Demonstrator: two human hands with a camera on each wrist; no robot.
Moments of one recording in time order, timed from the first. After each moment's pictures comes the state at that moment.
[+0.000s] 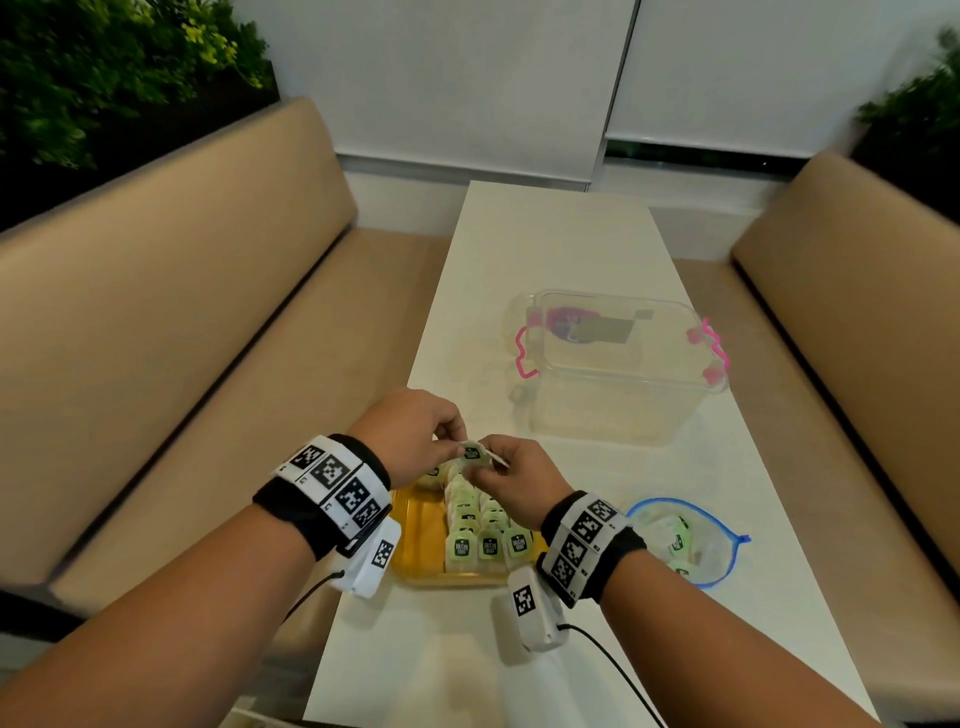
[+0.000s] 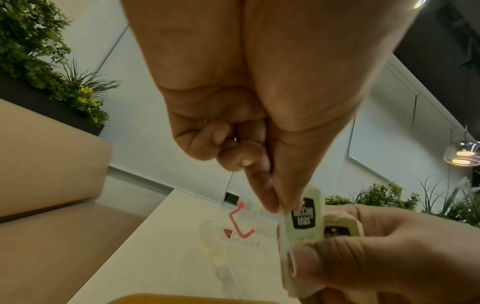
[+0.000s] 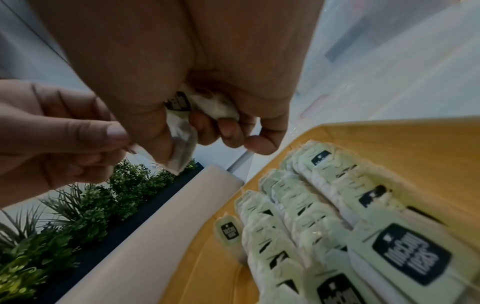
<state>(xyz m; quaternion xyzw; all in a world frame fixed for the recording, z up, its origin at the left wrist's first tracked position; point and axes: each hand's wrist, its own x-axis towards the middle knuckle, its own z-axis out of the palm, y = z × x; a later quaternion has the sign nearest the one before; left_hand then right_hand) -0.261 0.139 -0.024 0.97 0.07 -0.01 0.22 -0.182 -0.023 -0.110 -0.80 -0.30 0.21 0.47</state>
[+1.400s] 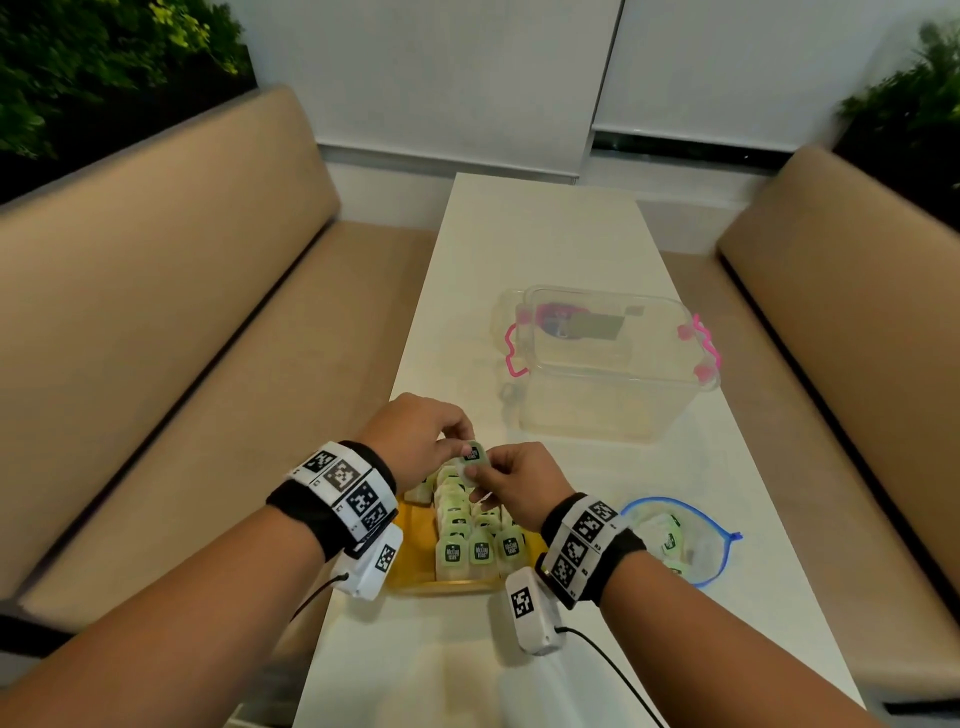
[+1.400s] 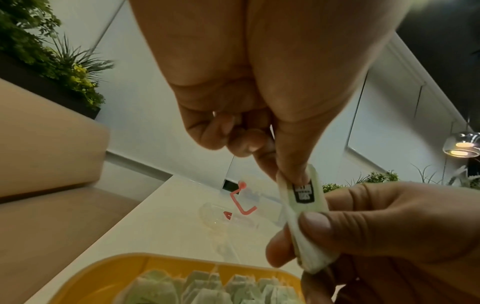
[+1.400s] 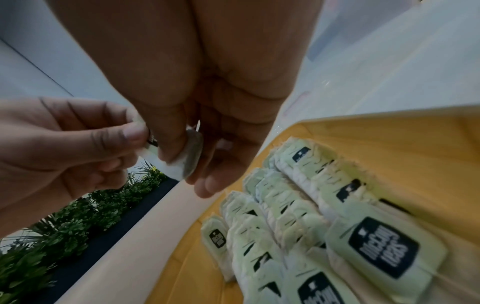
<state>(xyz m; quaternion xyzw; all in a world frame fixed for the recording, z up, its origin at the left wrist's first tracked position) -0.238 0.140 -0.055 0.97 0.04 0.01 0.25 -0.175 -0.029 -0.115 -0.78 -0.20 0.29 0.52</state>
